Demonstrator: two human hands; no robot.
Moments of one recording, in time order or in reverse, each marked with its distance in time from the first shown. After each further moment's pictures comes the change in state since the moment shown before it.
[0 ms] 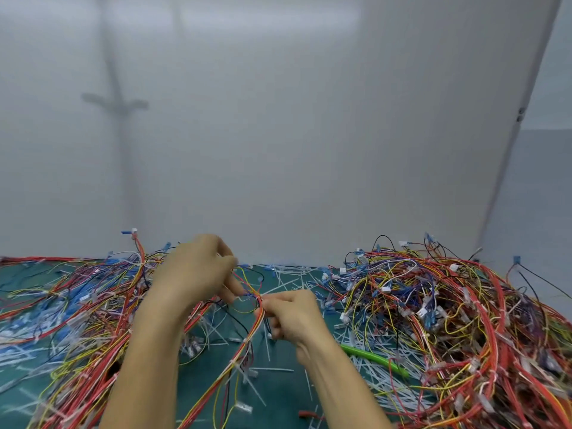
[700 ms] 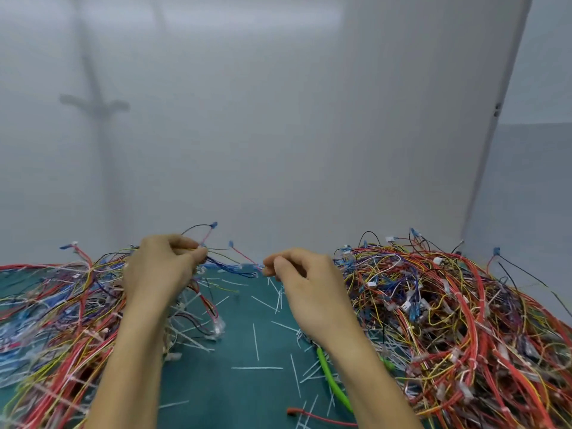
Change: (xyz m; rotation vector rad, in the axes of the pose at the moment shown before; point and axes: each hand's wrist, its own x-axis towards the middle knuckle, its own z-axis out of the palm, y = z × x) left_hand 0.015 -0.019 0.003 -0.111 0.460 -0.042; right_hand -0.053 -0.054 -0.035 -0.398 0.129 -0.494
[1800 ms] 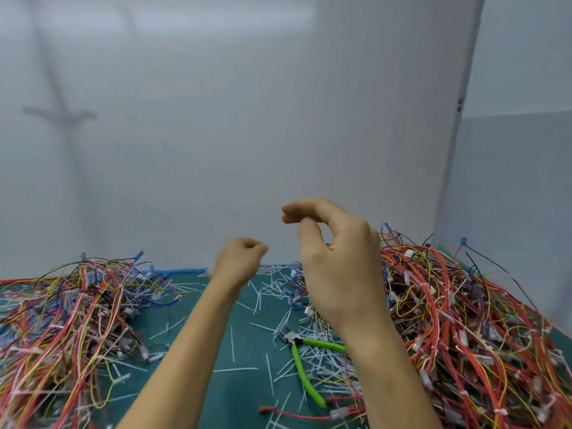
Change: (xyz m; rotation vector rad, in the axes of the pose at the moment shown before) left_hand -0.028 0.072 0.104 -0.063 -0.413 0.026; right_hand -0.018 -0.028 -0.068 0.003 0.309 -0.272
